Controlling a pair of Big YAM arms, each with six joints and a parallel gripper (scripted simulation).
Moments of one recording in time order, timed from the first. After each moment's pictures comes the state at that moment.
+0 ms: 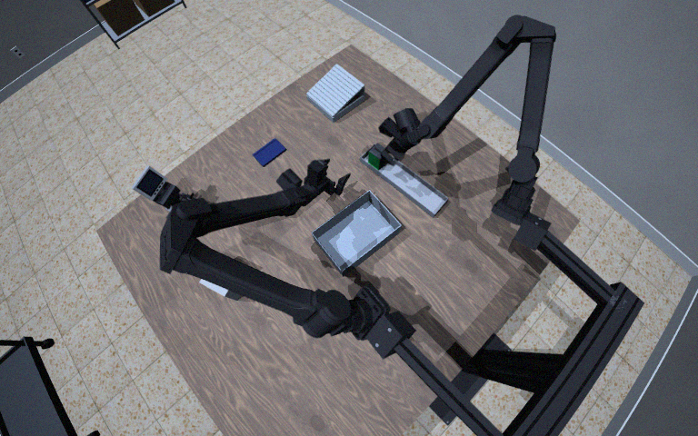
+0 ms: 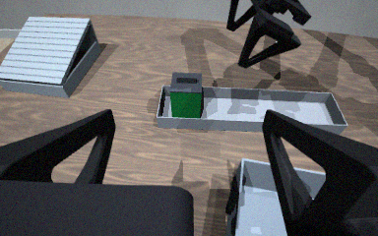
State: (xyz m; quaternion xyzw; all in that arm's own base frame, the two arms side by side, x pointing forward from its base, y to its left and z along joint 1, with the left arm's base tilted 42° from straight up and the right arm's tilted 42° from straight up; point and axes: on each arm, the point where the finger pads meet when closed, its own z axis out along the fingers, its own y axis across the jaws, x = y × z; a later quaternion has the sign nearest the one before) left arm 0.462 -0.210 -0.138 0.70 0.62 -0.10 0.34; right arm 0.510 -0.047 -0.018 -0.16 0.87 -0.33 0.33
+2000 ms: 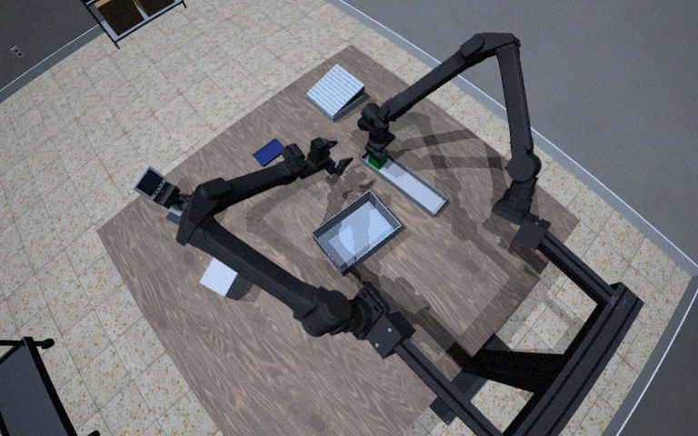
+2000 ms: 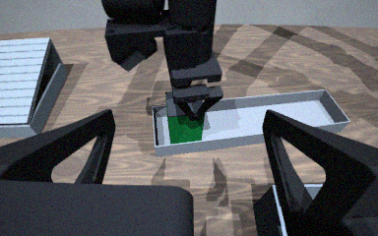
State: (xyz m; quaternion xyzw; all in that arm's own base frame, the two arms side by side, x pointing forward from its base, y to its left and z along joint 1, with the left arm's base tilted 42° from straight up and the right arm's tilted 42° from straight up) left arm 0.521 -0.260 -0.179 0.75 0.59 -0.16 0.27; right arm 0.611 -0.123 -0.058 -0.04 0.93 -0.33 0.13
